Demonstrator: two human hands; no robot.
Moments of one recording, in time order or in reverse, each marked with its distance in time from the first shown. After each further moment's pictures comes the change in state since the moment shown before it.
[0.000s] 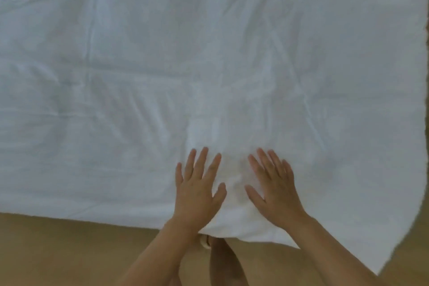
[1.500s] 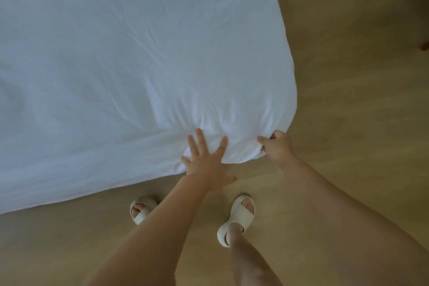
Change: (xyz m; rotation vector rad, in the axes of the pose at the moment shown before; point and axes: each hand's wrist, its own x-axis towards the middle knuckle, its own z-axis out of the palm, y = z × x) left_hand -0.074 0.274 0.192 0.317 -0.616 0.018; right_hand -0.216 0.250 0.112 1.375 0.151 1.069
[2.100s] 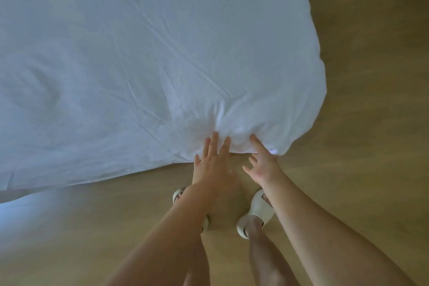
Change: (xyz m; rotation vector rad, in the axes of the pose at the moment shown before) left_hand -0.024 -0.007 0.025 -0.077 0.142 -0.047; right_hand -0.031 0.036 0.065 0.793 -0.261 0.502
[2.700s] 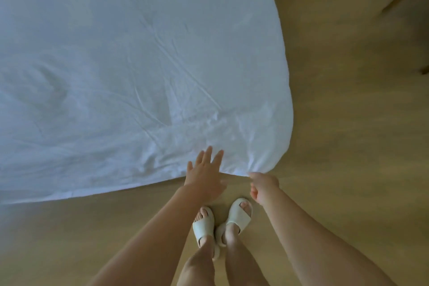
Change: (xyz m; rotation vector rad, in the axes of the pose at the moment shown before) left_hand -0.041 0.002 -0.024 0.002 -0.041 0.087; right_hand -0.080 -0.001 -0.030 -0.452 0.380 -0.124
